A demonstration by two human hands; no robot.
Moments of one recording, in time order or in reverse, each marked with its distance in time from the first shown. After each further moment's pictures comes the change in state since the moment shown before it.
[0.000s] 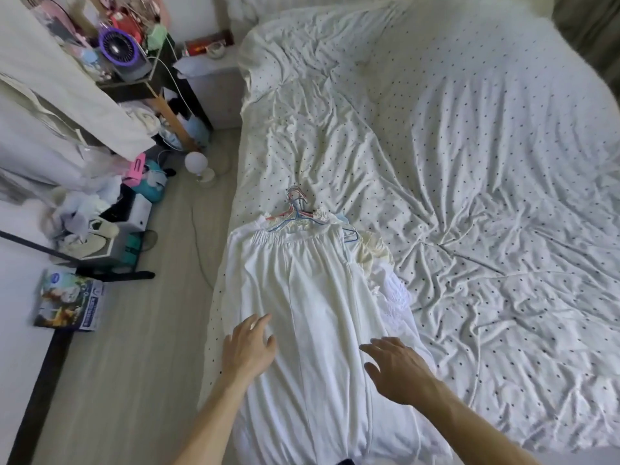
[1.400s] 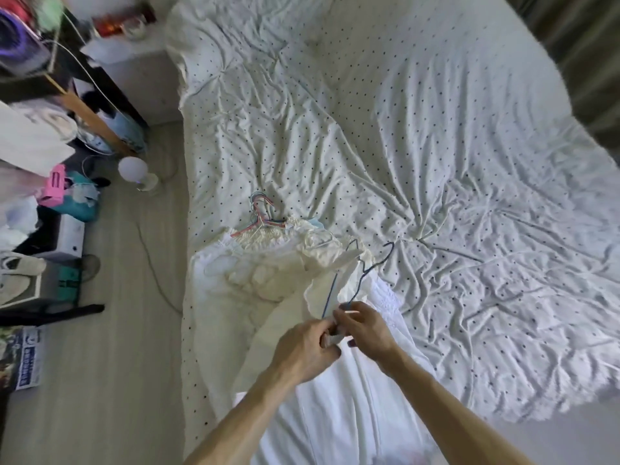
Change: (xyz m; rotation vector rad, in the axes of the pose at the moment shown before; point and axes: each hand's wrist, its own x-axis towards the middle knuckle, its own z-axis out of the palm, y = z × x) left_hand 0.070 0.110 -0.030 -0.177 -0.276 0.478; right_hand 0.103 -0.042 -0.060 1.282 0.282 0.349
